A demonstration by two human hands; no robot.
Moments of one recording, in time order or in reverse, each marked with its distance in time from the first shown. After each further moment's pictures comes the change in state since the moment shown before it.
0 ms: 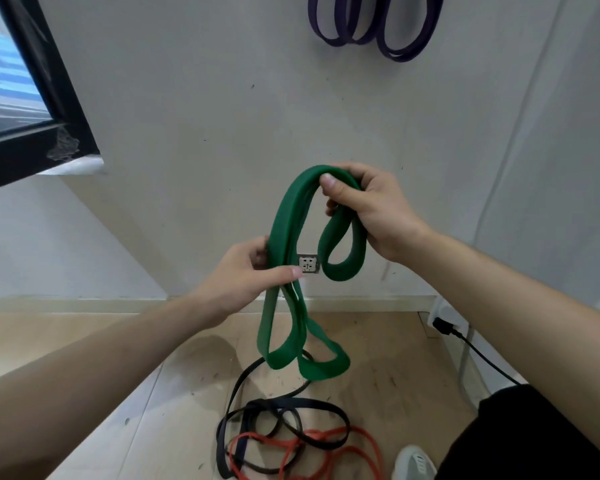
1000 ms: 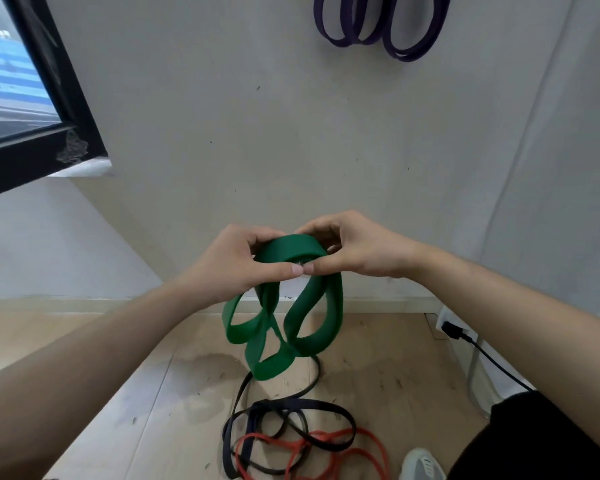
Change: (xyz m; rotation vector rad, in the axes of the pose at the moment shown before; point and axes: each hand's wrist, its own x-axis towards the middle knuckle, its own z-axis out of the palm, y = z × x) left_hand -0.002 0.030 -0.019 0.271 -0.016 0.157; right_hand -0.015 0.009 0.008 -0.471 -0.522 0.124
